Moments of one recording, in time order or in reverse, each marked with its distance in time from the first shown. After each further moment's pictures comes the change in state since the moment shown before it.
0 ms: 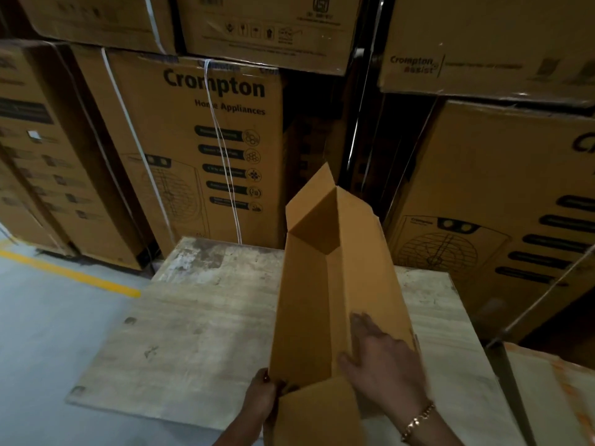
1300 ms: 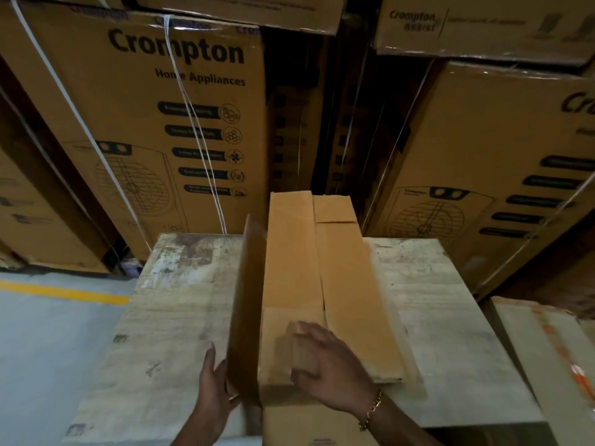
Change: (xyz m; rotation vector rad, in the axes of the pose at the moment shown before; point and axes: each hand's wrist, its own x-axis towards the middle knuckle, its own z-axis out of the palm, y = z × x) left_hand 0.050 0.002 -0.134 -0.598 -0.089 -0.247; right_hand 0.057 -0.092 0.110 0.332 -0.127 -0.202
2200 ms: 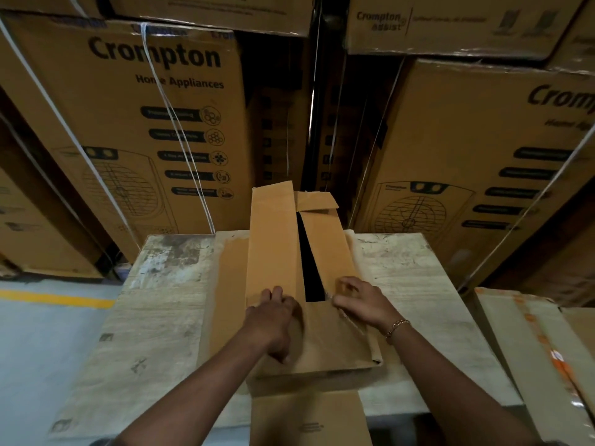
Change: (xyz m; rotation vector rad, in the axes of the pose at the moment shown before) left_hand -0.070 0.034 0.149 2.162 -0.035 0.787; right_hand 0.015 0.106 -0.086 0.400 0.125 0.379
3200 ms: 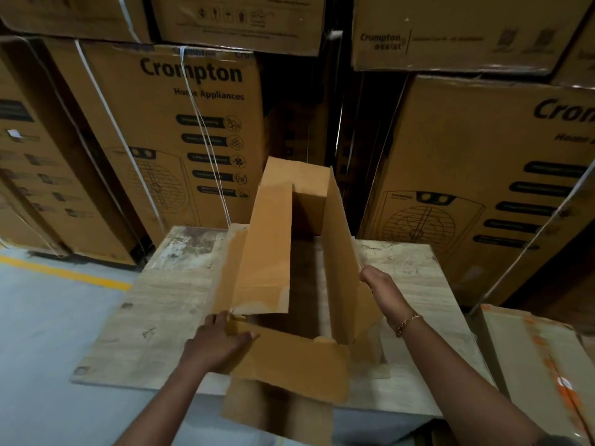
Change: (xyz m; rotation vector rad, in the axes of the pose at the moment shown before) left_hand -0.081 -0.012 0.070 -0.642 0.164 -0.536; right_hand -0.036 0.035 -0.055 0.471 0.060 -0.148
